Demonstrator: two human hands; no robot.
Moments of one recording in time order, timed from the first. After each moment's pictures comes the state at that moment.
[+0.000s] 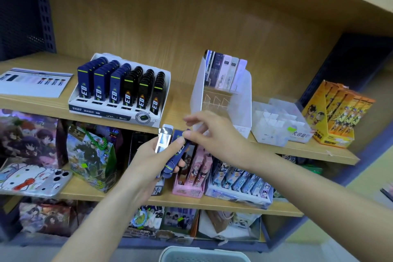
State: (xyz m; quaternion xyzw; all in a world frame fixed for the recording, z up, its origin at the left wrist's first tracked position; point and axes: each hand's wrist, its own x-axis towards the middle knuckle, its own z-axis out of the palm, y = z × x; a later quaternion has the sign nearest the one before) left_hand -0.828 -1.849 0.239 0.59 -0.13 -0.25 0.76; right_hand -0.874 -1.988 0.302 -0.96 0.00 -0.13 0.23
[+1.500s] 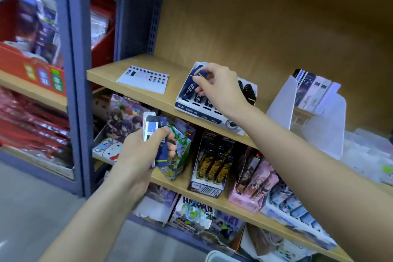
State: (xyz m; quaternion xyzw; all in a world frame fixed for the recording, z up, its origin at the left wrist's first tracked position) left_hand -0.804 -1.703 0.243 0.54 0.04 -0.09 0.84; right_hand -0.739 -1.852 0.327 -0.92 -0.07 -0.24 0.31
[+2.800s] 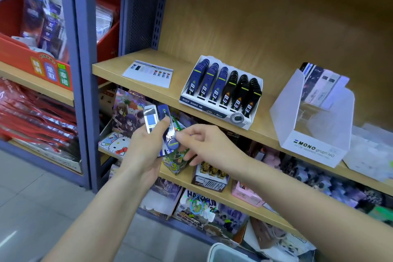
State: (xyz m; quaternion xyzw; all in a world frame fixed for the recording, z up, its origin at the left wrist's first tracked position) left_hand -0.797 -1.709 0.237 0.49 0.07 -0.08 0.86; right_hand -0.816 -1.832 0.264 -0.88 0.00 0.07 0.46
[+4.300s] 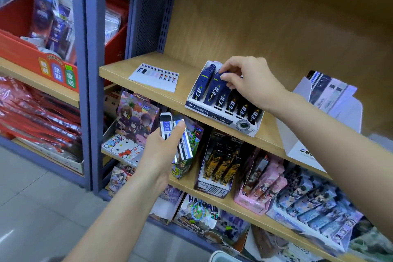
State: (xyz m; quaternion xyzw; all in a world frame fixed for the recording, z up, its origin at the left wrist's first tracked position) left_hand -0.792 -1.719 0.229 0.55 0.05 -0.09 0.83; right_hand -0.743 -1.881 0.356 -0.96 -0.12 -0.21 0.15
